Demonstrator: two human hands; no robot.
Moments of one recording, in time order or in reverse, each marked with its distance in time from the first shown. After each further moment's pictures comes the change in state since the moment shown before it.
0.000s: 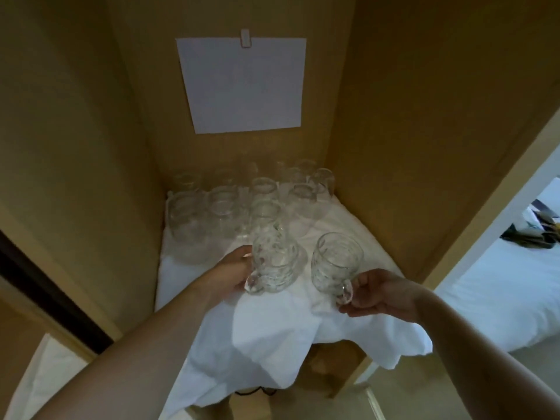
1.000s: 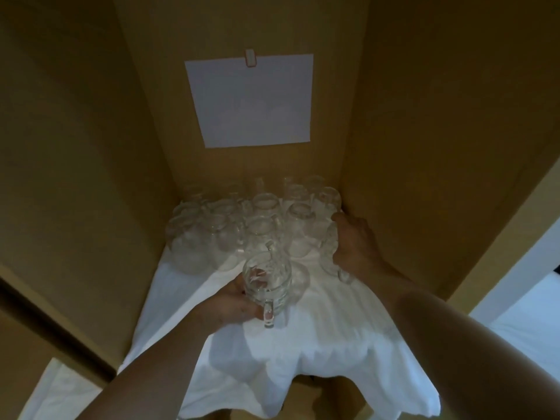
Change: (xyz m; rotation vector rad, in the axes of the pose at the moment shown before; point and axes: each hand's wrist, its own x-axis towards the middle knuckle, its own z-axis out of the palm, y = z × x) left_hand 0.002 -0.006 0.052 -0.007 -0.049 0.091; right_hand 0.087 -0.100 -0.031 -1.030 0.666 -0.509
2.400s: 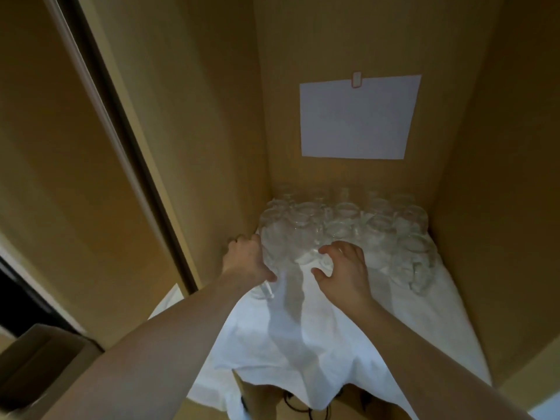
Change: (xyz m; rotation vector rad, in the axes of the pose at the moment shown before) left_hand -0.082 0.049 -0.054 1.173 0.887 -0.310; right_hand -0.053 -0.120 0.063 0.363 0.069 -0.341
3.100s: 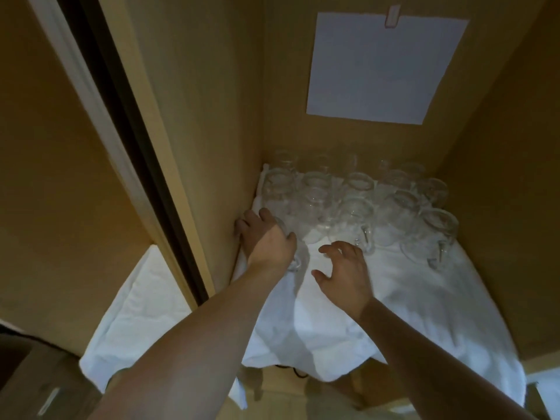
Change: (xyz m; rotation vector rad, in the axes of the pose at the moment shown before) left_hand 0.053 -0.005 0.060 -0.016 0.129 -0.016; right_hand -0.002 -0.017 0.077 -0.258 -0.163 0.210
